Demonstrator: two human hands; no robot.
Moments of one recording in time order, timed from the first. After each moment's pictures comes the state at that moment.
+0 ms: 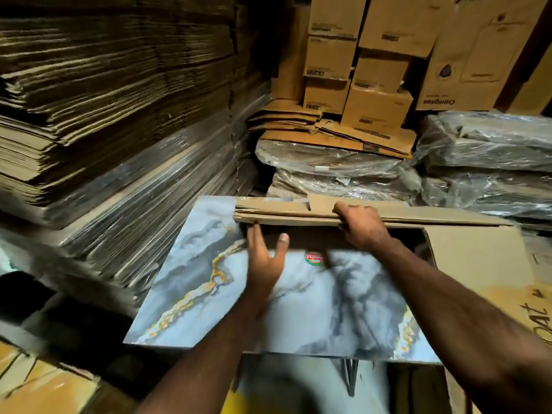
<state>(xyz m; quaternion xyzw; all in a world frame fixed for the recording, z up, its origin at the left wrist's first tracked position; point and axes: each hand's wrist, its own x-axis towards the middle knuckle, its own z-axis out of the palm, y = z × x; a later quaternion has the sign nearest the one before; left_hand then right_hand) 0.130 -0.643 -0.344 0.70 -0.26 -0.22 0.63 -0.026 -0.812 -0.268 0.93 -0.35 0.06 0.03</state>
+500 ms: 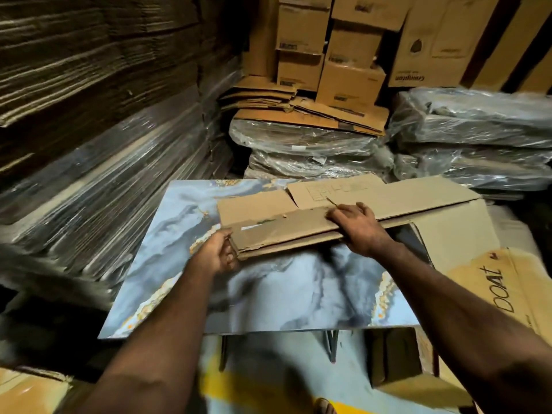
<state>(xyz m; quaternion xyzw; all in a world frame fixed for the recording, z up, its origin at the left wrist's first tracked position) 0.208 -0.640 -0.370 0.67 -0.03 -0.53 0.52 -0.089 -0.810 -0.321 0.95 -0.30 0.01 0.04</state>
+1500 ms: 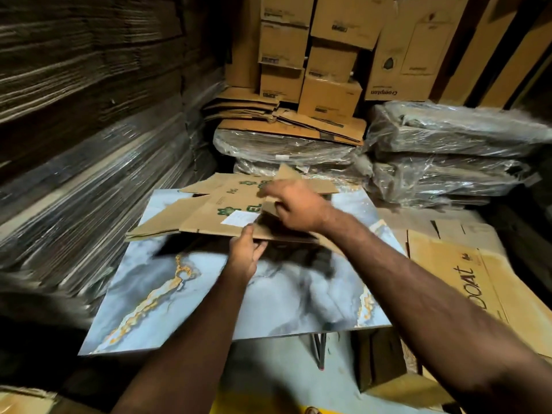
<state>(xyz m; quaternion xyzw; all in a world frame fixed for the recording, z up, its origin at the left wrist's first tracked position) 0.120 -0.669 -0.334 0.53 0.00 -0.47 0.71 0.004 -0.738 -0.212 0.97 -0.17 0.16 -0.08</state>
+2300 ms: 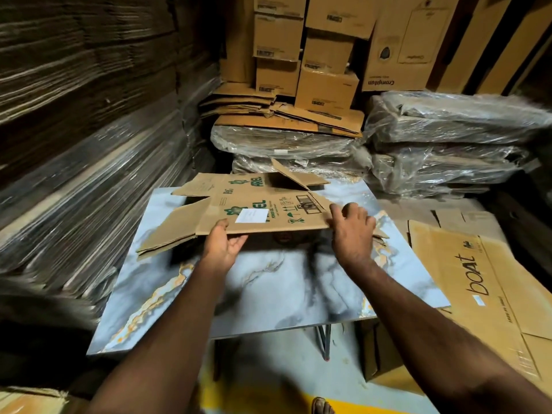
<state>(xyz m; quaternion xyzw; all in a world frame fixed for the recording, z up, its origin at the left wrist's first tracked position) 0.166 -0.647 -0.327 0.47 0.07 -0.49 0.73 -0.076 -0.749 -0.329 0.81 -0.55 0.16 0.14</state>
